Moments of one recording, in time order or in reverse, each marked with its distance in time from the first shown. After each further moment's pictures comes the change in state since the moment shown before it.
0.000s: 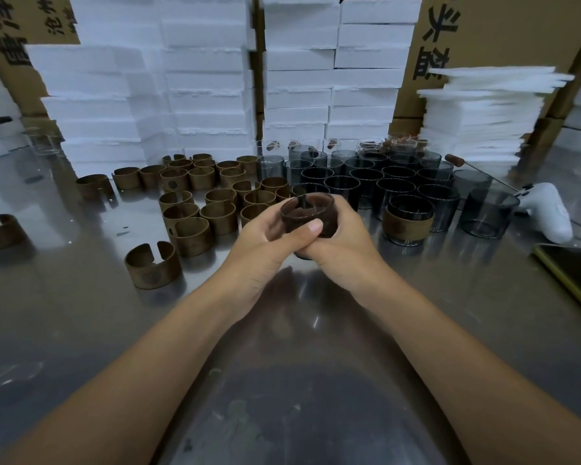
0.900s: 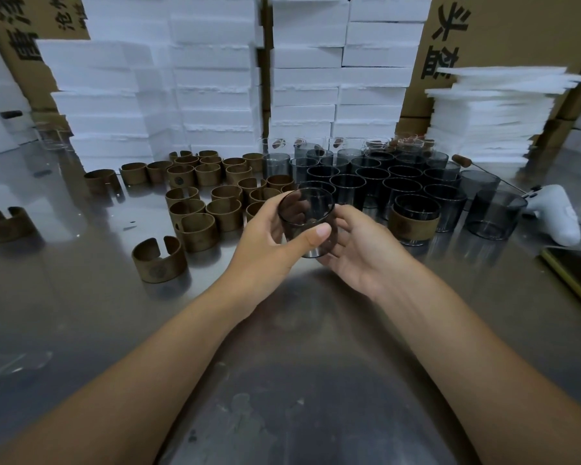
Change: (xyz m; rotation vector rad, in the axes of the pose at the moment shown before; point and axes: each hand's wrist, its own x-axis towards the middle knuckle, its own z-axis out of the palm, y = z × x) left_hand -0.007 0.003 0.007 0.195 0.137 0.136; right_hand 0.006 -0.008 -0.006 0.584 0.110 0.503
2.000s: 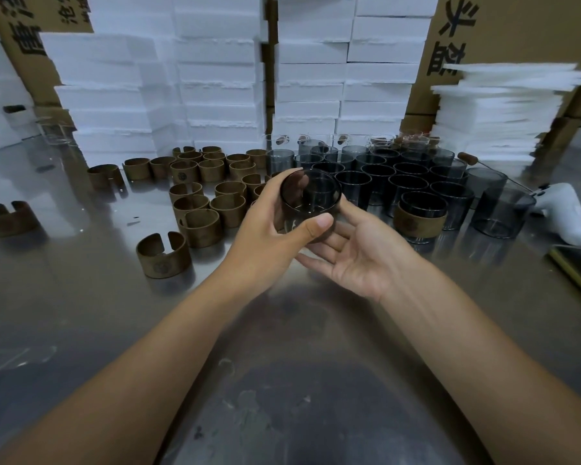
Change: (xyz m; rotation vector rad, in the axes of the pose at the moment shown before) left_hand 0.005 0.005 -0.007 0.001 -0.068 0.206; right_hand -0.008 0.000 0.004 0.076 -0.097 0.147
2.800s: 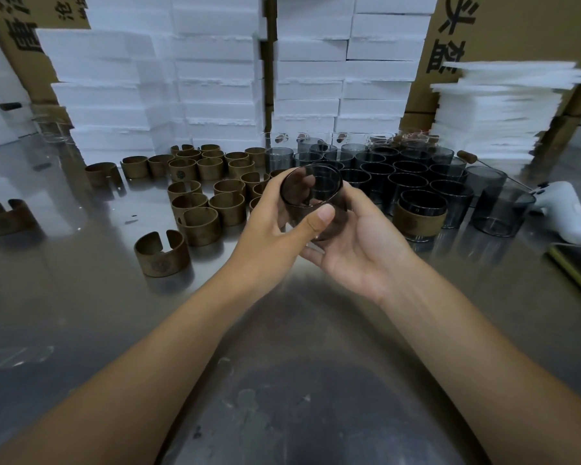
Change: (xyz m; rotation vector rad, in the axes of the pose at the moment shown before) left_hand -0.002 0.005 0.007 -0.107 0.002 -0.024; right_hand -0.011 0.000 0.012 0.078 -0.096 -0.083
